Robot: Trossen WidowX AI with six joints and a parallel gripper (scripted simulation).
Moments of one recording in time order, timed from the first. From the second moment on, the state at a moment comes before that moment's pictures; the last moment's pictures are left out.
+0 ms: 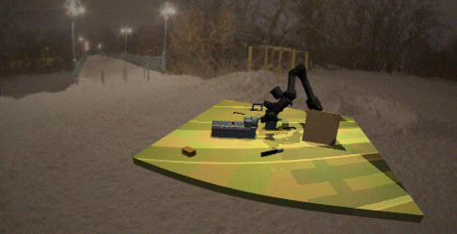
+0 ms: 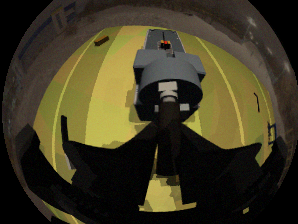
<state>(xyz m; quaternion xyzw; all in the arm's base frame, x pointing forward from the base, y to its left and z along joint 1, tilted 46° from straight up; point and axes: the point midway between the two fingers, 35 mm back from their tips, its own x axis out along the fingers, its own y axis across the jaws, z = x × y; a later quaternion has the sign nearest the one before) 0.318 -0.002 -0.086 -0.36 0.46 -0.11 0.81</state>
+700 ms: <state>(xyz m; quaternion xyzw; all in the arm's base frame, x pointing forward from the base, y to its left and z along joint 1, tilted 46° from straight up) 0.313 0.002 -0.105 -0.36 0.46 -0.10 0.81</state>
